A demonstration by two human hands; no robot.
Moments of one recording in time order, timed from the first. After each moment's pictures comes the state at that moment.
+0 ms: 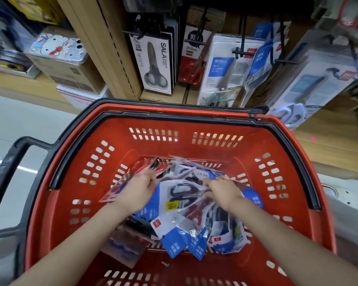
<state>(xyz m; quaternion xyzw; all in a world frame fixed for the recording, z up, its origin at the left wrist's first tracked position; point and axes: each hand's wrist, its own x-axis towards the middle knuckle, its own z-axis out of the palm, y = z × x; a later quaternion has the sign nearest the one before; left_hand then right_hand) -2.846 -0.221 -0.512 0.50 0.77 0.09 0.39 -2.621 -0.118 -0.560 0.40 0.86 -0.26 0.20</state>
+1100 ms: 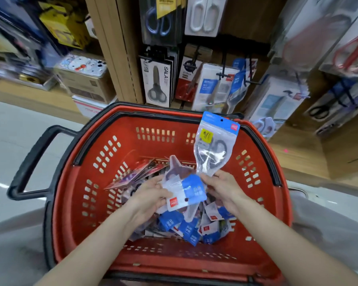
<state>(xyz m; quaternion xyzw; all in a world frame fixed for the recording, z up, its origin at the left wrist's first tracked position) -2.783 -0.274 -0.451 0.11 0.59 0.45 0.66 -2.613 -0.181 -0.448 0.57 0.43 -0.67 -0.19</state>
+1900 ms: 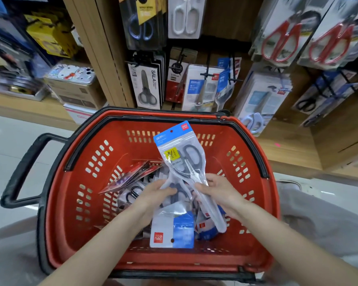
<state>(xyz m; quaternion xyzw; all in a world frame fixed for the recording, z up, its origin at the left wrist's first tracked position) -2.759 -0.268 -0.445 0.18 0.67 0.35 0.63 -2.587 -0.196 -0.442 0.52 0.50 -0.67 -0.15</state>
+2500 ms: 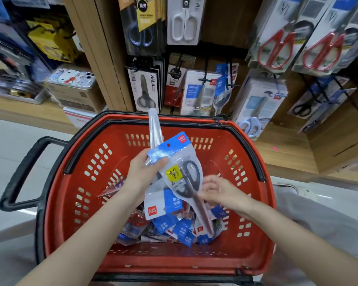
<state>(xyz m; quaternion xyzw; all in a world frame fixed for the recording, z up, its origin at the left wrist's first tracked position) -2.776 -0.238 -0.407 0.23 0.66 0.53 0.49 -2.565 -0.183 -0.435 0.48 0.62 -0.62 -0.04</state>
